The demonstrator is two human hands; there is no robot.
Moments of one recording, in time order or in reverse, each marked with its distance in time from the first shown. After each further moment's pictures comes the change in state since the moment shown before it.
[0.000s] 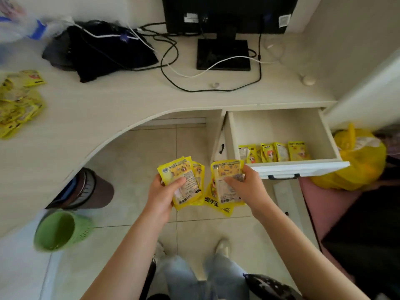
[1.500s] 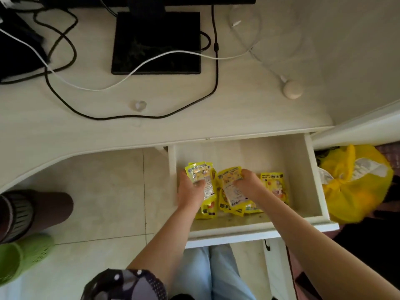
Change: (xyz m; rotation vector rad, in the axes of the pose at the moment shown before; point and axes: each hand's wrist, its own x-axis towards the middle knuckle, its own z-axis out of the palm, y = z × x) left_hand 0.235 -0.063 0.320 0.716 0.190 -0.068; right_hand 0.332 0.057 -0.182 -0.449 -0.136 0.403
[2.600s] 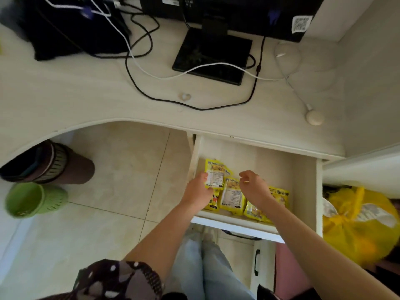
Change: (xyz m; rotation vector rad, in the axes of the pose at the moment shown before) left_hand -0.068 -0.016 -0.034 0.198 -0.112 0.149; right_hand -0.057 -0.008 -0.008 -0.283 0.036 -0.383
